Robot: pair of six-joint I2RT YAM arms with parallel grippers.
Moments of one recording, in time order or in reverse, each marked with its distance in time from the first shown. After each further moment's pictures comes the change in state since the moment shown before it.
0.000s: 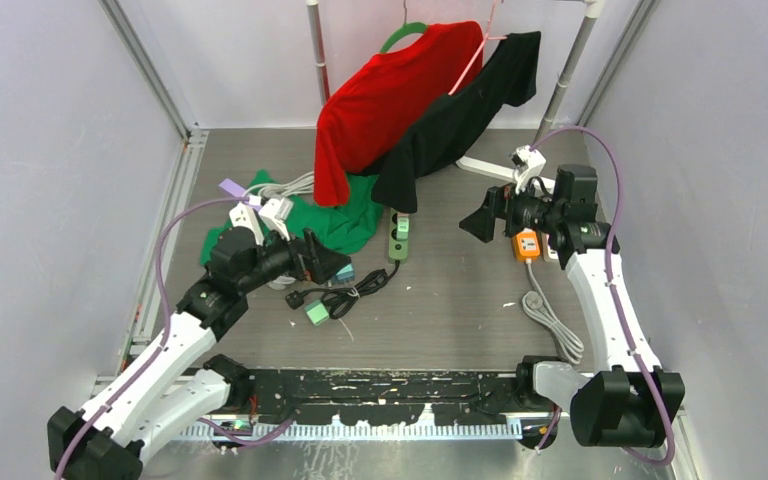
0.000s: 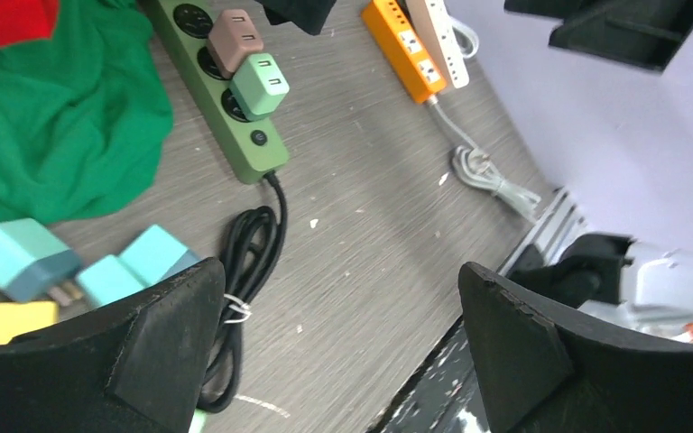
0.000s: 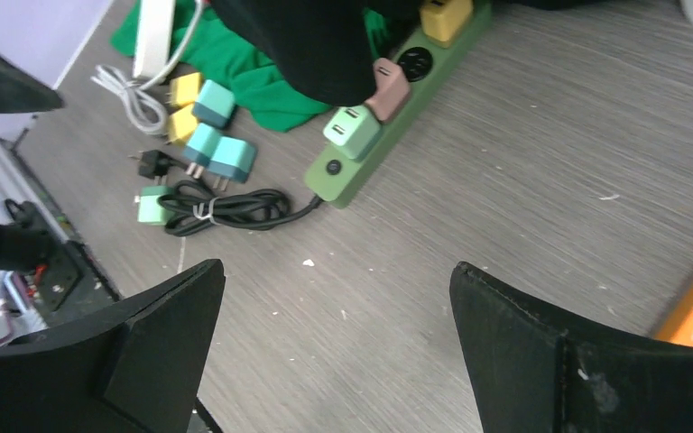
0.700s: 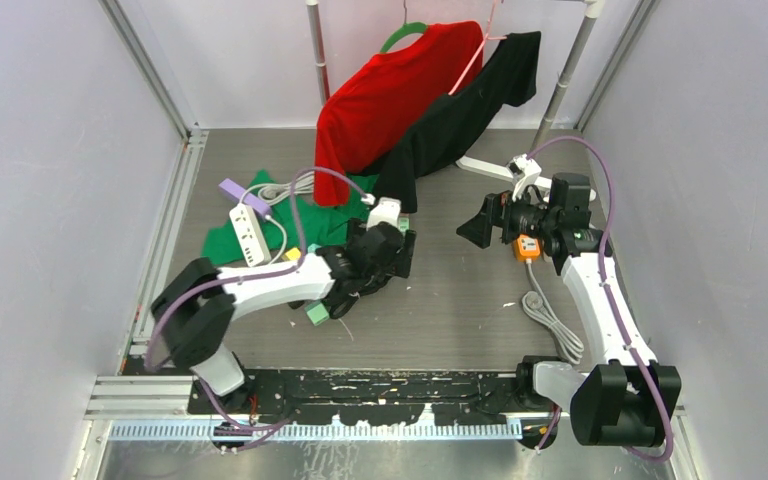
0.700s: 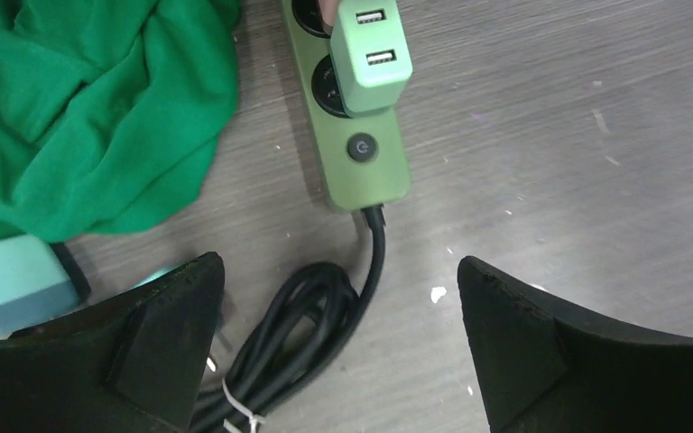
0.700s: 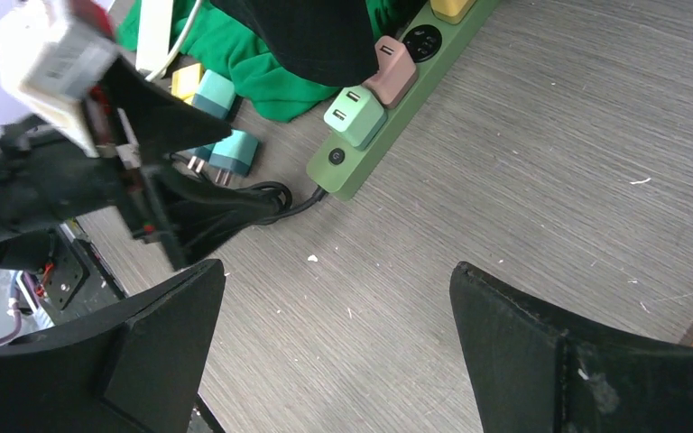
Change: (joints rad) left arm -0.499 0.786 0.369 -0.005 -0.845 -0.053; right arm 0.000 0.005 -0.090 0.081 -0.042 0.043
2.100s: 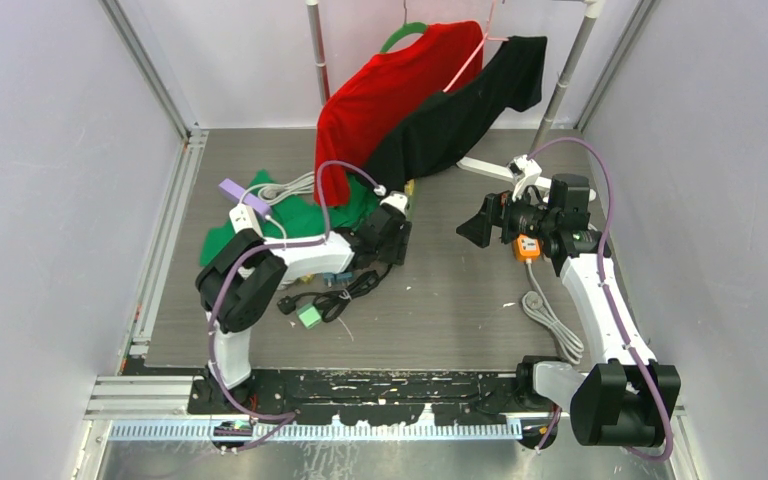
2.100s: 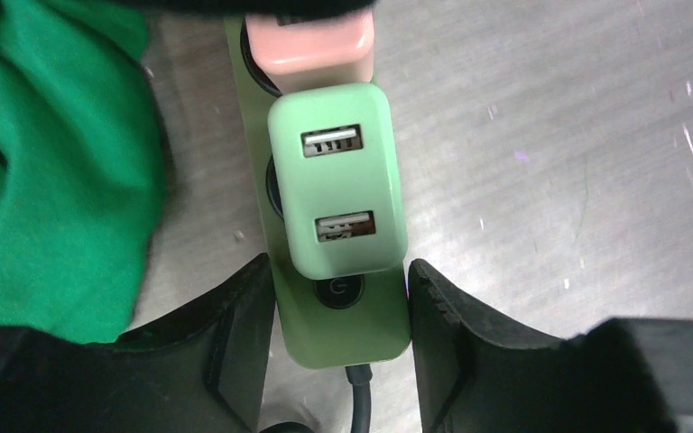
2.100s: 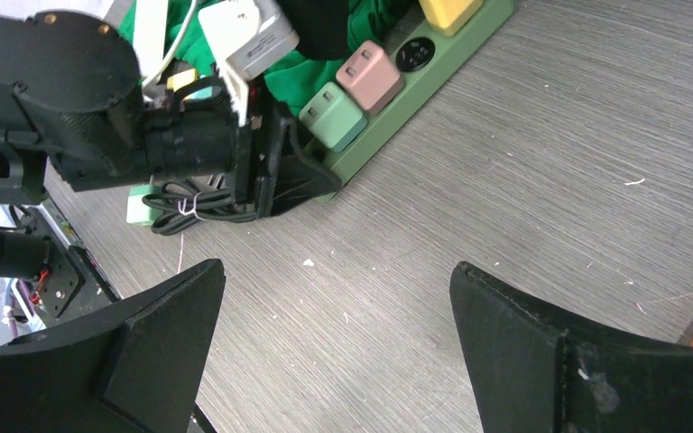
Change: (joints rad) left arm 0.147 0.374 0.219 0.035 0.241 0.087; right arm 0.000 0.000 -0.020 0.037 0.011 0.017
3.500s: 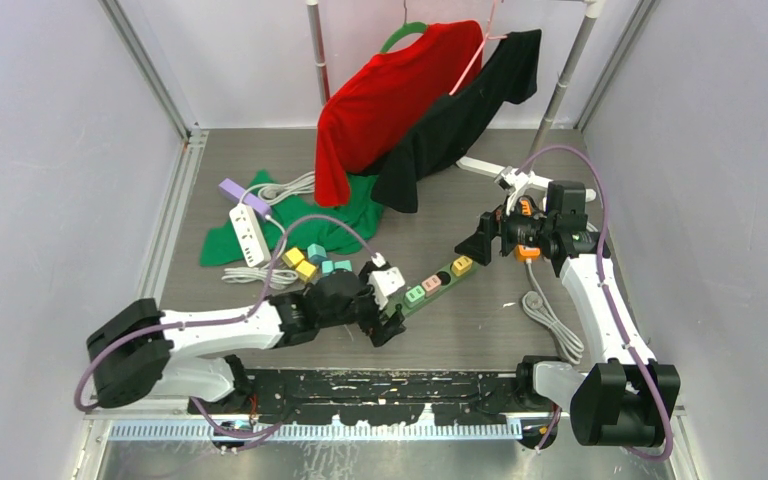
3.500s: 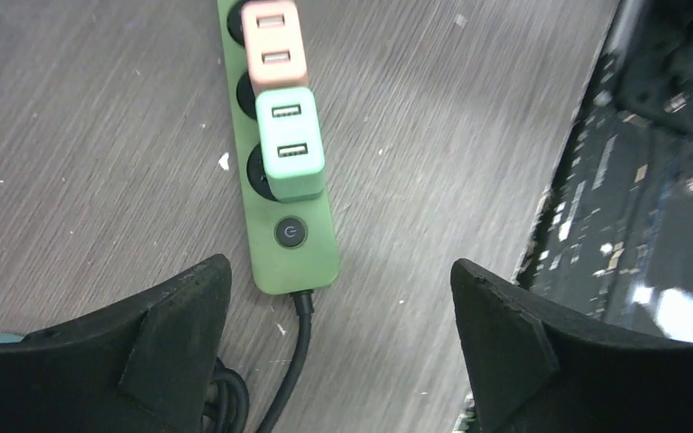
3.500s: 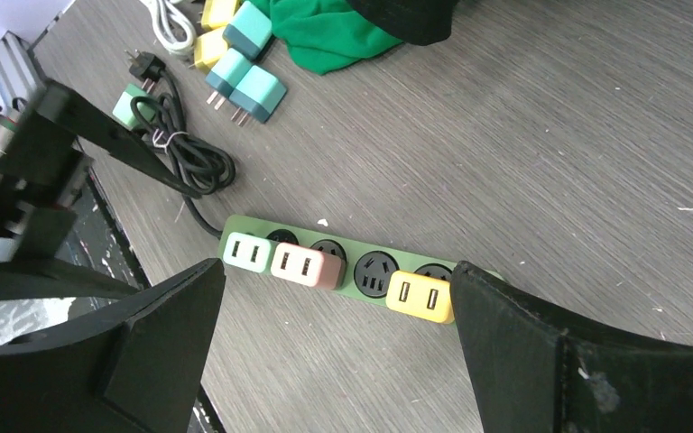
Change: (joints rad) left arm -0.257 -0.631 -0.620 0.259 0.314 0.423; right arm 0.000 0.000 -0.009 -0.113 -0.128 -0.233
